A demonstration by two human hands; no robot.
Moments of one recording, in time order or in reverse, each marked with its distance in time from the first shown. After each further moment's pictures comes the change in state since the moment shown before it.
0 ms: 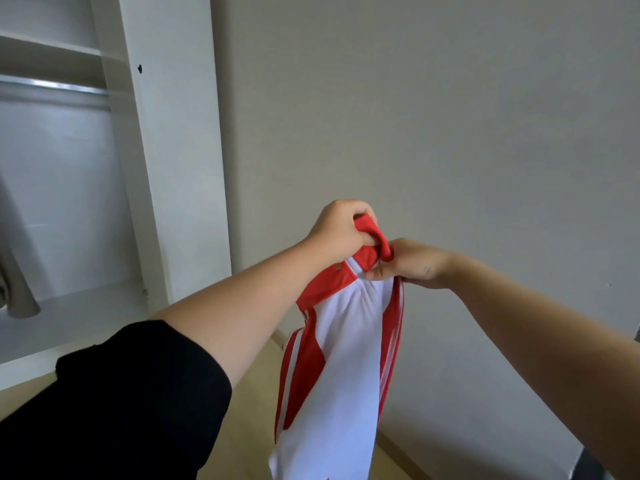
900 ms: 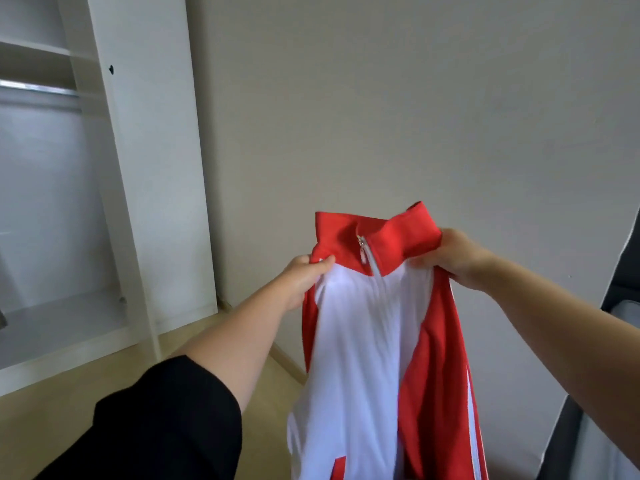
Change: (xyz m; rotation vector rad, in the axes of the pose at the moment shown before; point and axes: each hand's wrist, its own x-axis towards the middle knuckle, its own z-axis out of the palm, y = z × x) left_hand -0.031 -0.066 0.037 -0.631 -0.032 -0.638; right_hand -0.048 0.033 -0.051 0.173 0.464 -0.040
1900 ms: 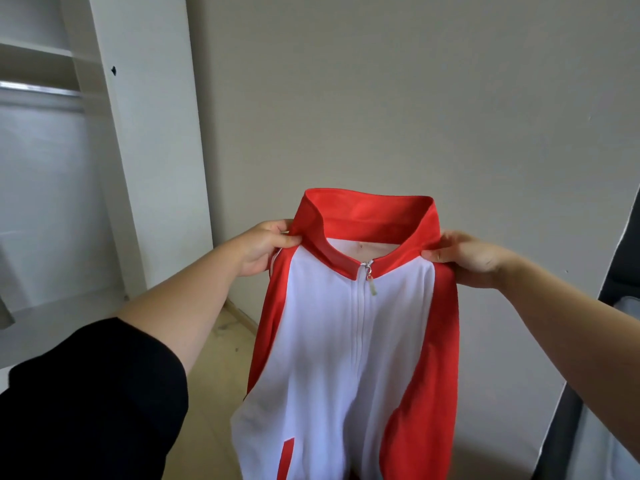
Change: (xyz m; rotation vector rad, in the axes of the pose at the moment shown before) left_hand -0.020 0.058 -0.062 -0.013 -0.287 0.073; right_hand -0.008 0.011 -0.022 0.260 -0.341 0.054
